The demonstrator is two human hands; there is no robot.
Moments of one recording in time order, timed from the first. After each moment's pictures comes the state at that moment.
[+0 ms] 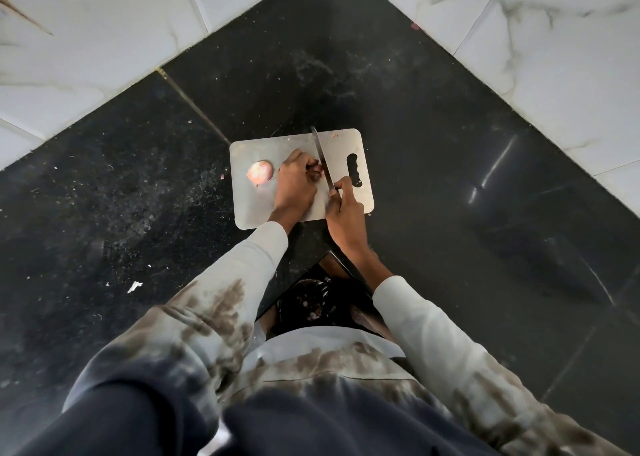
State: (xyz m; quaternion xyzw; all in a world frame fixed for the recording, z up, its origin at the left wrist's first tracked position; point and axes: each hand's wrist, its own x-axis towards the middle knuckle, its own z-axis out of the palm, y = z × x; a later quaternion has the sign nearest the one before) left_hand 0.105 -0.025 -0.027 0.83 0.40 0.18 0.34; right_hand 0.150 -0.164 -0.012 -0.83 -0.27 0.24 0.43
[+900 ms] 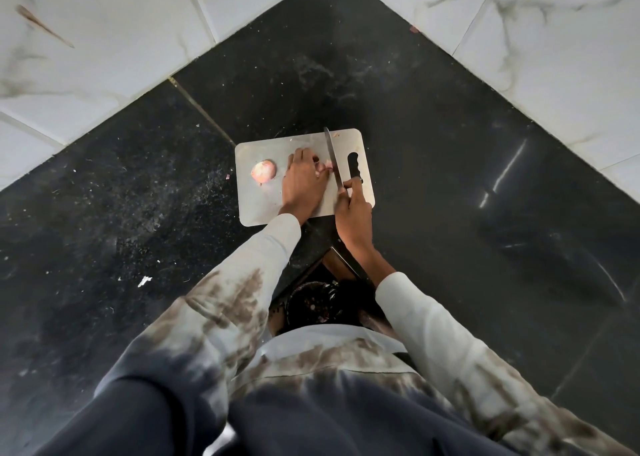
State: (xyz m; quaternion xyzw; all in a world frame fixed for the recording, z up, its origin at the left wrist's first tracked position) left_hand 0.114 -0.044 -0.013 0.84 0.44 0.13 0.31; right_hand 0.153 -0.176 -0.009 -0.83 -0.23 0.23 0.45
